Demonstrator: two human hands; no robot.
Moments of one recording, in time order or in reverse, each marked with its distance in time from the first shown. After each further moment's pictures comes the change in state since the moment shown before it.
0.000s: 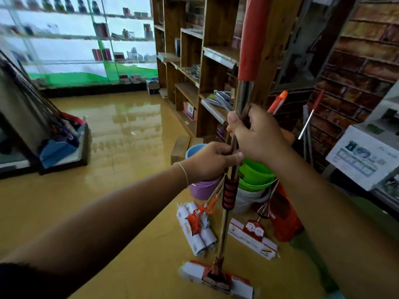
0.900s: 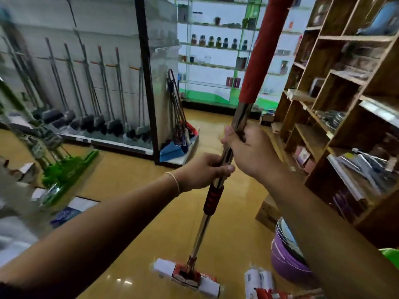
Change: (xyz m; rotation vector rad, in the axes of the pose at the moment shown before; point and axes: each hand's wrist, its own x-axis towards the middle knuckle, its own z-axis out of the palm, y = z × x) left_hand -0.123 -0.060 -0.291 0.223 0.664 -0.236; right_hand 0.142 -0.156 0.271 0.318 -0.463 -0.365
